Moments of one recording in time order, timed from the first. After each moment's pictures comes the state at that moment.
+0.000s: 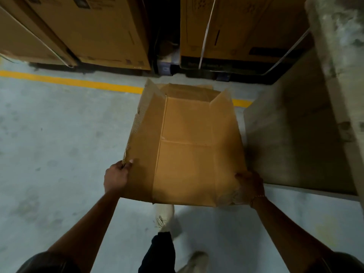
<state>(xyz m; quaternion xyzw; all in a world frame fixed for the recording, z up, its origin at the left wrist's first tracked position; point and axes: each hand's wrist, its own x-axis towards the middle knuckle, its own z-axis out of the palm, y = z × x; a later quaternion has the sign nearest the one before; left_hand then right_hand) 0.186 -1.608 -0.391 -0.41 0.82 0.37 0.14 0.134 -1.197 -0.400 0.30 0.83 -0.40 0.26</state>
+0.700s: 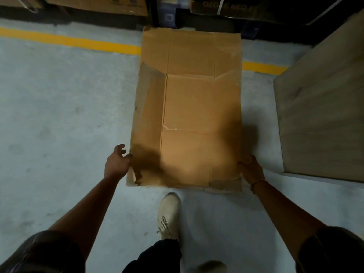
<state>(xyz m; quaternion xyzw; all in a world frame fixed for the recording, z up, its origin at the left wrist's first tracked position) 0.183 -1.660 -0.654 -0.39 0.82 0.36 0.22 0.127 -1.236 -0.670 0.33 0.82 -0.35 0.30</state>
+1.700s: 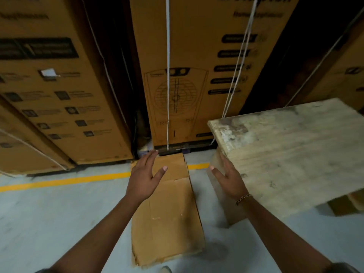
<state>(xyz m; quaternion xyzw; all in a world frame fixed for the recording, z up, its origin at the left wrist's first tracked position) 0.072 -1.524 0.011 0.08 0.94 0.32 -0.02 0.094 -1.223 0.004 0.10 0.89 -0.45 0.01</state>
